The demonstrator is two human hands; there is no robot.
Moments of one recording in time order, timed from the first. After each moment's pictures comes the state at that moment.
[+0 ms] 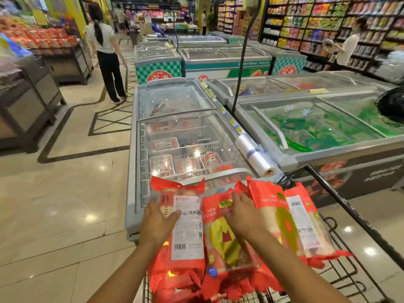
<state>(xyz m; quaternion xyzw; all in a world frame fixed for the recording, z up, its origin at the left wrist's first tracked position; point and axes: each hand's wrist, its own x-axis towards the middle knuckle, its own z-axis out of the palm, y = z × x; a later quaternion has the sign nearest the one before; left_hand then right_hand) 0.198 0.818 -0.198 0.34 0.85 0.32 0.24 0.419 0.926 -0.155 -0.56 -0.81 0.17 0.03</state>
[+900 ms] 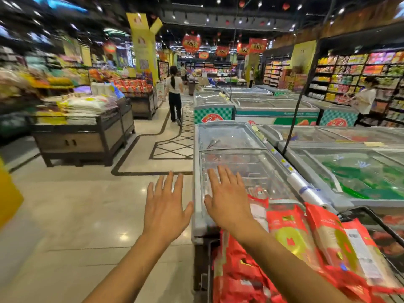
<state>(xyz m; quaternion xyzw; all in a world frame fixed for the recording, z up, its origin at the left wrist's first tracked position) 0.127 0.556 -0.024 0.46 0.86 0.16 -0.17 0.253 0.668 0.005 -0.31 -0.93 -0.03 0.20</state>
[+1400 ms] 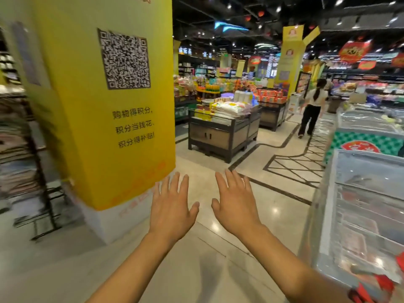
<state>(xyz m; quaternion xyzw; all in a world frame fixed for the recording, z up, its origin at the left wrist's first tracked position) 0.029 0.272 -0.009 0.15 0.97 0.10 -0.18 0.061 0.438 0.014 0.00 -0.99 0.04 0.17</state>
